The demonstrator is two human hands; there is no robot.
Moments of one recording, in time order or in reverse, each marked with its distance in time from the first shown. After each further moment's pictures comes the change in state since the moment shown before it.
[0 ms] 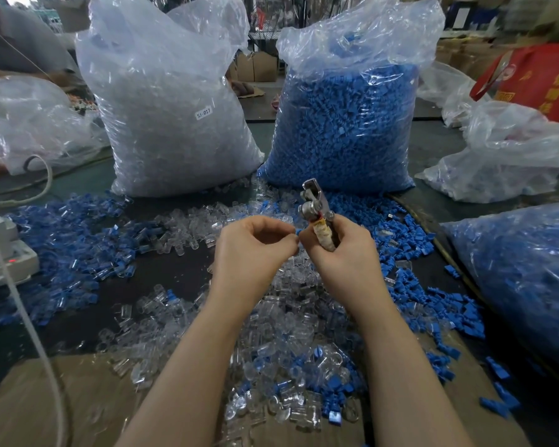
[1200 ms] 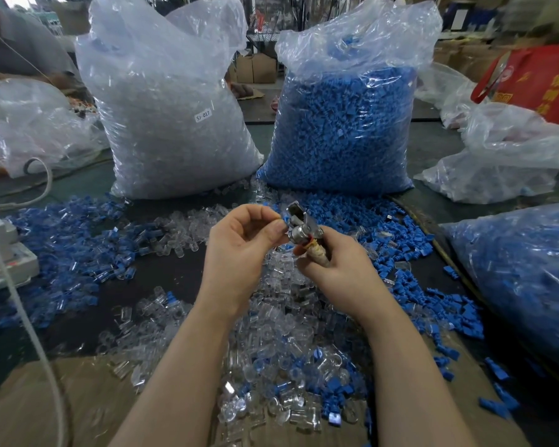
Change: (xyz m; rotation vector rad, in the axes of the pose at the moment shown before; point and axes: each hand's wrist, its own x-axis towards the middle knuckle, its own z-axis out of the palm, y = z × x) left_hand -0.001 -0.001 -0.008 -0.312 -0.084 0.209; right_hand -0.004 -0.001 -0.006 -0.112 -0.247 0.045
